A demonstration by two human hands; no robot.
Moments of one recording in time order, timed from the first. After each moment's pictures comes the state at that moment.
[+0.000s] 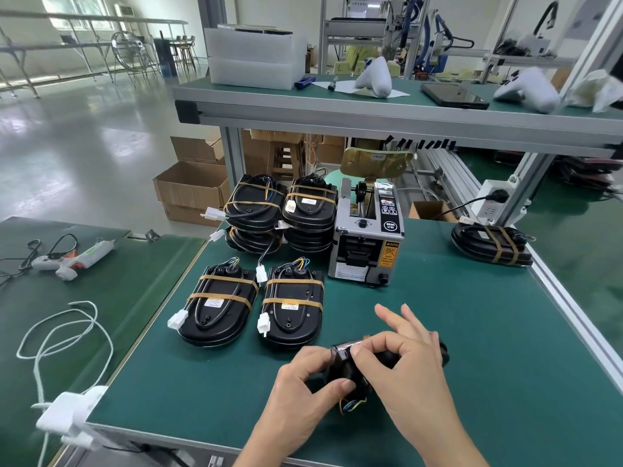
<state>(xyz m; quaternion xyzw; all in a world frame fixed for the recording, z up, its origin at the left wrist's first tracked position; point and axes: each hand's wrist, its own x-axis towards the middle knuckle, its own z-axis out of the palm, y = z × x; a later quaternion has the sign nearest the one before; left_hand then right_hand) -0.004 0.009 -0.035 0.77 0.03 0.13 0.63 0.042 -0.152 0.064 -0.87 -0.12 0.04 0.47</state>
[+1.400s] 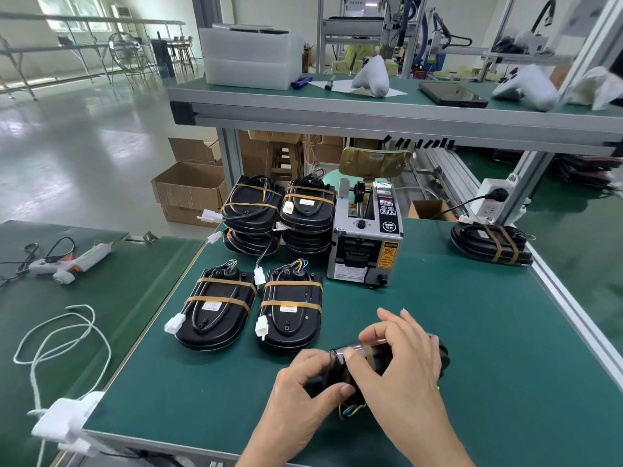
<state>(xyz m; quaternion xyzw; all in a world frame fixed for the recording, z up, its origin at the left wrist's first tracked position) -0.003 0.010 -0.039 0.77 0.04 0.13 0.63 0.041 -0.146 0.054 -0.90 -0.13 -0.03 0.40</state>
